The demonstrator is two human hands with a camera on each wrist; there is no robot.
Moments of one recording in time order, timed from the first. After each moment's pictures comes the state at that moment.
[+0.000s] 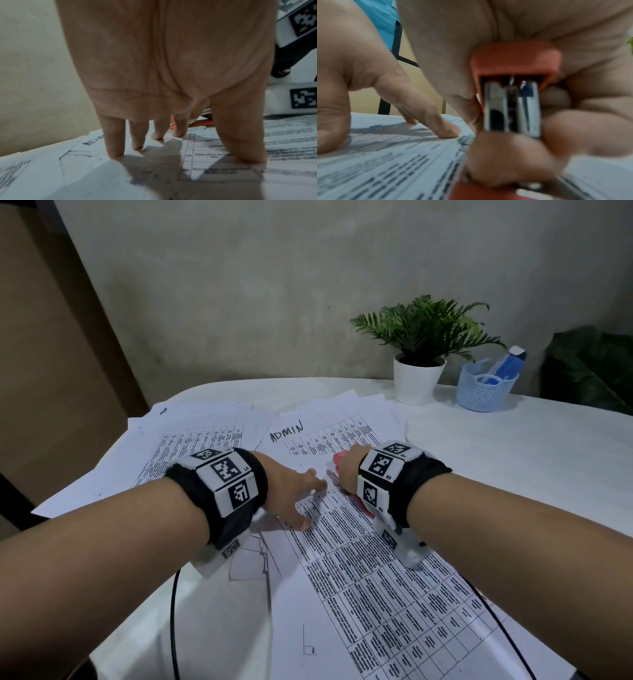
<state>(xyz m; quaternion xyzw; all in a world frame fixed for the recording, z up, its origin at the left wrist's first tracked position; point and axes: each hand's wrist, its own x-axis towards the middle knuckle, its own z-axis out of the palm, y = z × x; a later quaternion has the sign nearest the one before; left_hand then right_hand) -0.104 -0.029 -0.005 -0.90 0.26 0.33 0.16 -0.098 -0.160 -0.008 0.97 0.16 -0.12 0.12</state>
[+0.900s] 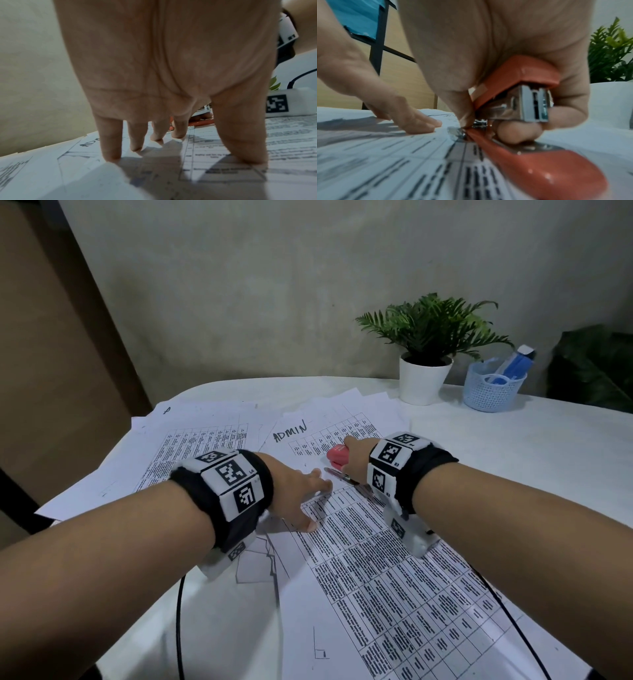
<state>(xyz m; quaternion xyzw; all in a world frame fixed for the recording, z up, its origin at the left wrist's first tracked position) -0.096 -0.025 -0.011 -0.89 0.27 0.33 0.16 -0.086 -0.167 -0.015 0.98 0.12 -0.13 0.08</state>
